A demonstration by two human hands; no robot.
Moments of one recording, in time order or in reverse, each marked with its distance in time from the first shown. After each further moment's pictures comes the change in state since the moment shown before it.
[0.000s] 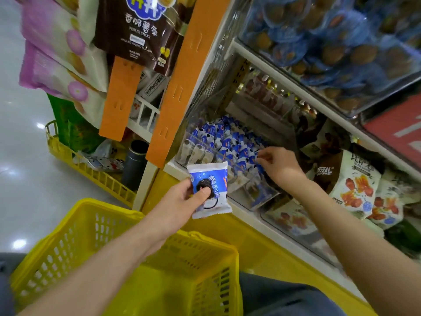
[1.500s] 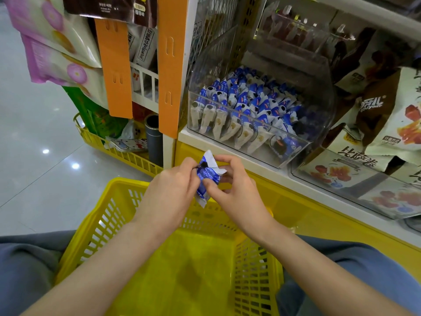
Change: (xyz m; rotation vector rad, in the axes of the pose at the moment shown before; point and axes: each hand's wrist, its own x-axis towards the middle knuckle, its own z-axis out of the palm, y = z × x) left_hand -0.024 -0.022 -0.018 1.159 0.241 0.352; right_hand -0.136 -0.052 0.103 0.885 -0.166 -0.207
